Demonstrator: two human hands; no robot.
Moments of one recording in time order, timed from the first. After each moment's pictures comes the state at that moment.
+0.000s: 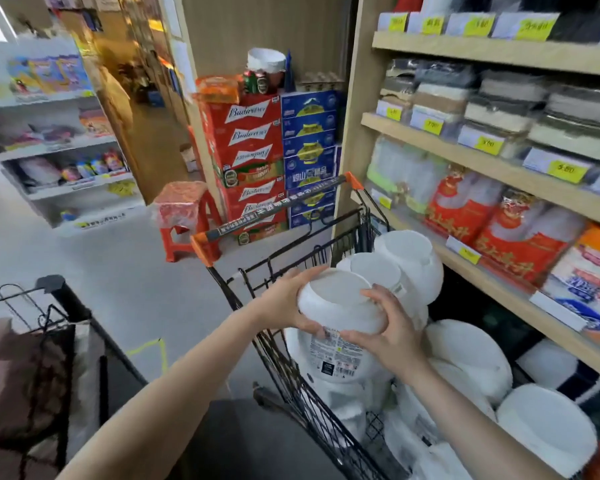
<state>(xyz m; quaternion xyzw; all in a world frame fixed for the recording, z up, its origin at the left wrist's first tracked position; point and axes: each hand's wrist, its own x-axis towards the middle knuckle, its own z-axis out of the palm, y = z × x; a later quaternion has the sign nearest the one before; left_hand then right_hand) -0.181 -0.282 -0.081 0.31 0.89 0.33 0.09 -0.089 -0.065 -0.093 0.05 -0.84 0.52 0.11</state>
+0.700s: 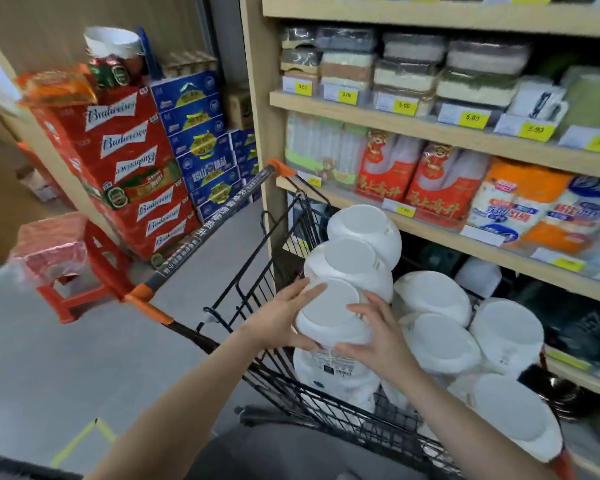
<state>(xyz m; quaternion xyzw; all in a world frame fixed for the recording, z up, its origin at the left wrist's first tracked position) -0.258 -0.288 -0.136 0.53 0.81 0.20 0.15 -0.091 -0.117 -0.144 -0.12 -0.90 0.39 0.15</state>
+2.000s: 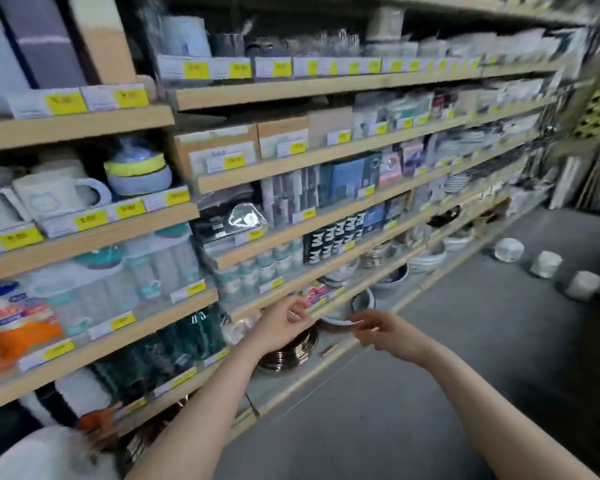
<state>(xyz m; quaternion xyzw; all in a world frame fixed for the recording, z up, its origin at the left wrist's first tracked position) 0.365 0.238 -0.055 0.74 0.49 0.24 0.39 0.600 0.184 -0.051 -0.61 -0.62 0.43 0.23</state>
